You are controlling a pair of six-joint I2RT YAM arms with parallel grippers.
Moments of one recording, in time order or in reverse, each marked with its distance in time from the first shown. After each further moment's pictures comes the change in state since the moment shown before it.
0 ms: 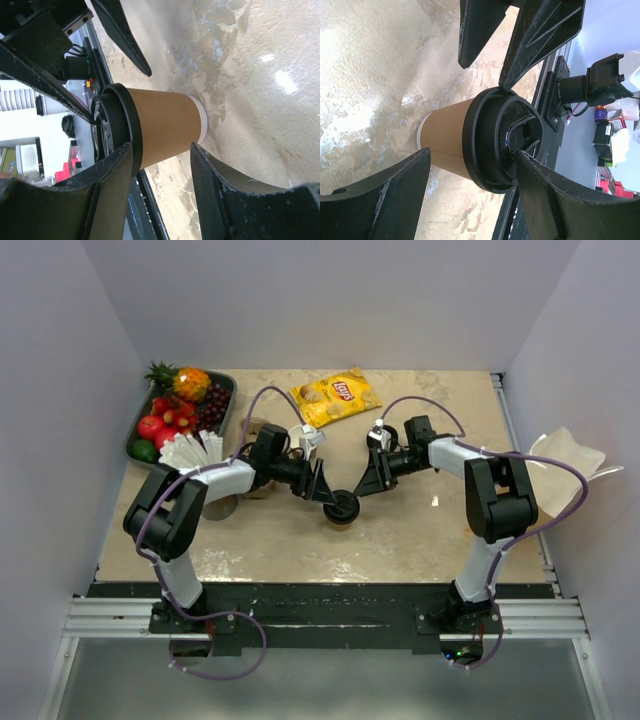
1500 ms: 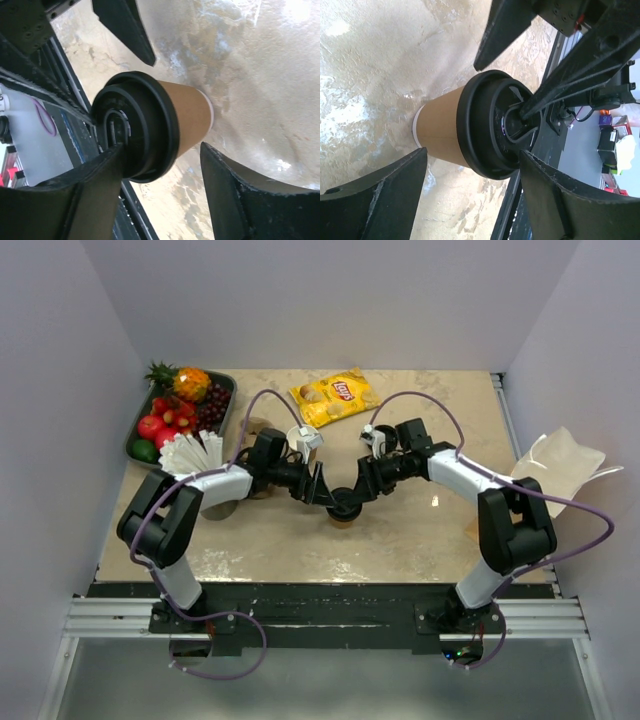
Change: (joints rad) left arm -0.015 -0.047 -0.065 0.058 -0.048 -0.039; right arm 0.124 -0.237 -0.114 0.057 0.264 0.016
